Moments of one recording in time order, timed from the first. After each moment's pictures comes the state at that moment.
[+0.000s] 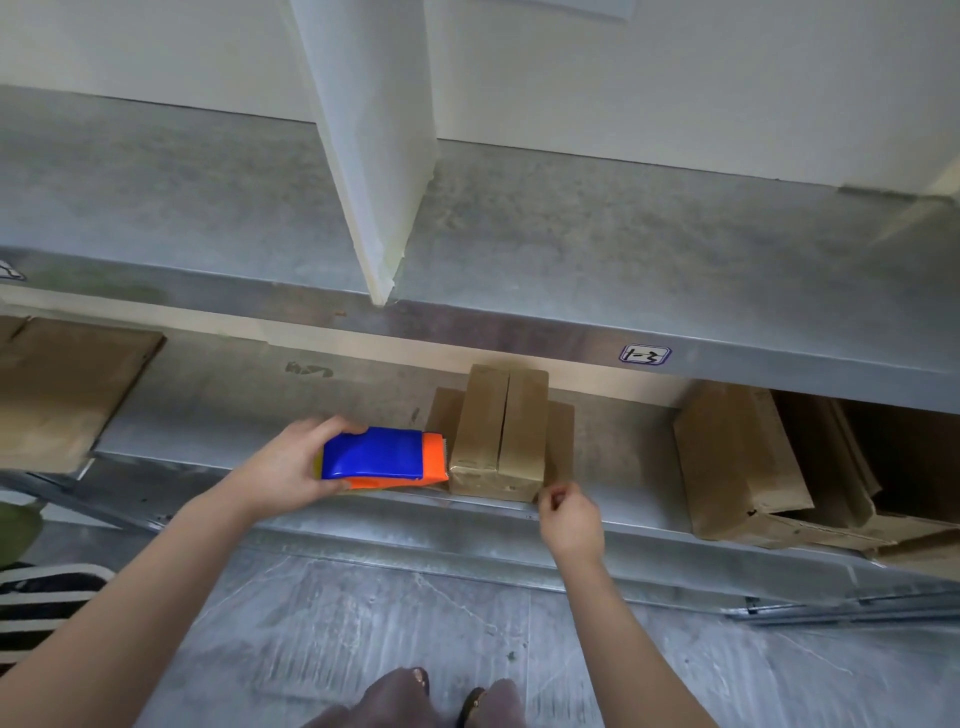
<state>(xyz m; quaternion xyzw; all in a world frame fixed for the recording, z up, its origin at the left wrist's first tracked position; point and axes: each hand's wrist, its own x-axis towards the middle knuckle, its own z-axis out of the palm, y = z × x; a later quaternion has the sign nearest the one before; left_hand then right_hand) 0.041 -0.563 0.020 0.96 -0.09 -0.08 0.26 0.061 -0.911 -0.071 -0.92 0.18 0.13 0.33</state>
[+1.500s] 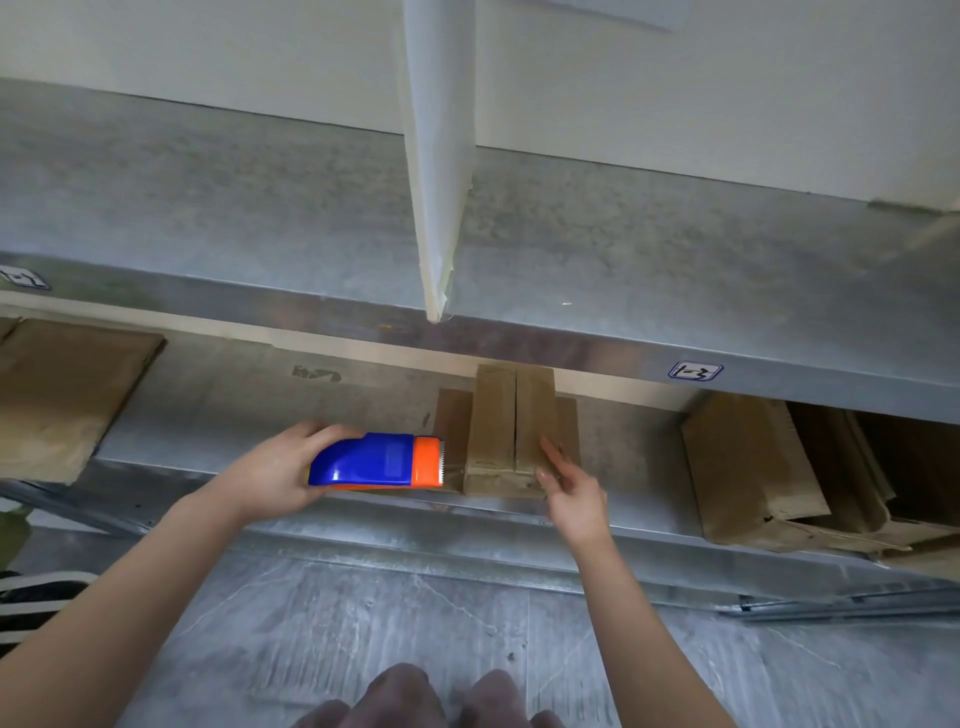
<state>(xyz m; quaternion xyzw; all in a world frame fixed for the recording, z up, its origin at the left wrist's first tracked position) 0.048 -0.523 0.005 0.96 -0.13 -0.09 0.21 0.074 -0.896 -0.043 -0.86 0.08 0.11 0.50</state>
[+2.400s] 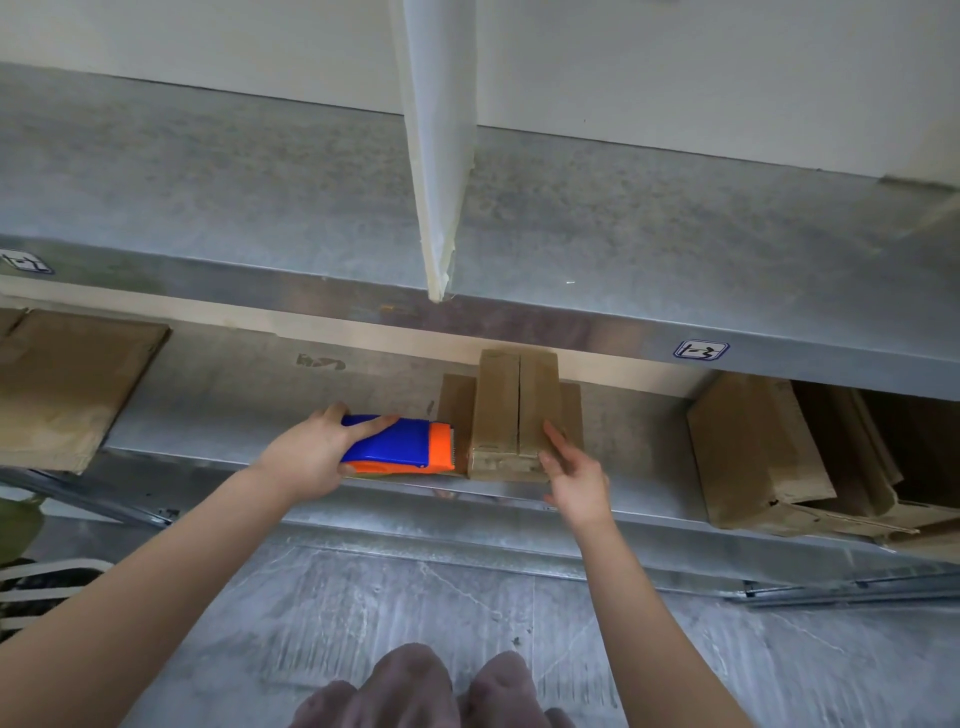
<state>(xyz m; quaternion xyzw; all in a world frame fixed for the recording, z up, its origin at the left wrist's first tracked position) 0.058 -0.567 0.017 0.98 -0.10 -0.14 0.03 0.079 -0.891 -0.056 -0.83 0.11 0.10 0.53</state>
